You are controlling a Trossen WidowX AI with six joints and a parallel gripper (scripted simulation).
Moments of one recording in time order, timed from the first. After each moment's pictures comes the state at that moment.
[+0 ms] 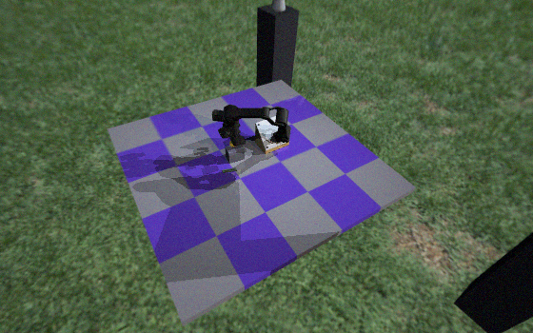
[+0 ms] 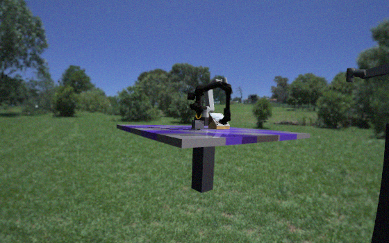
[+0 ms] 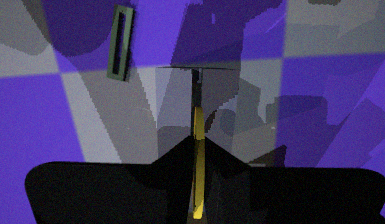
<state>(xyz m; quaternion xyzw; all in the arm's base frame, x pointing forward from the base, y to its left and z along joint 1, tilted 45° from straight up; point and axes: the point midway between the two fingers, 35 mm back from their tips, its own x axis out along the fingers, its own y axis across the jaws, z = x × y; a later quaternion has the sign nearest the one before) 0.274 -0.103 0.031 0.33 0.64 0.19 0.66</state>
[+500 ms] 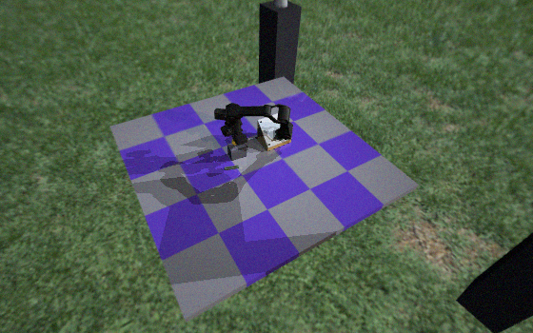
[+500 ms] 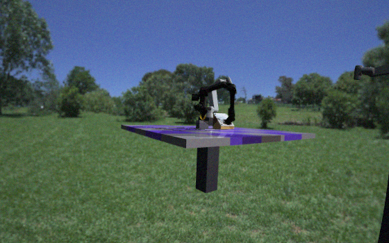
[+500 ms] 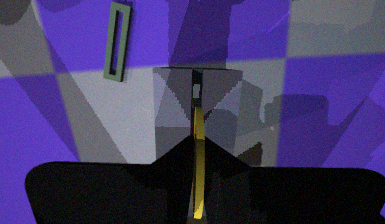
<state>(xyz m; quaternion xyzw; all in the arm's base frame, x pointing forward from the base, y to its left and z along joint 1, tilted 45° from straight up) 0.275 -0.098 0.026 0.33 0.64 0.20 0.66</state>
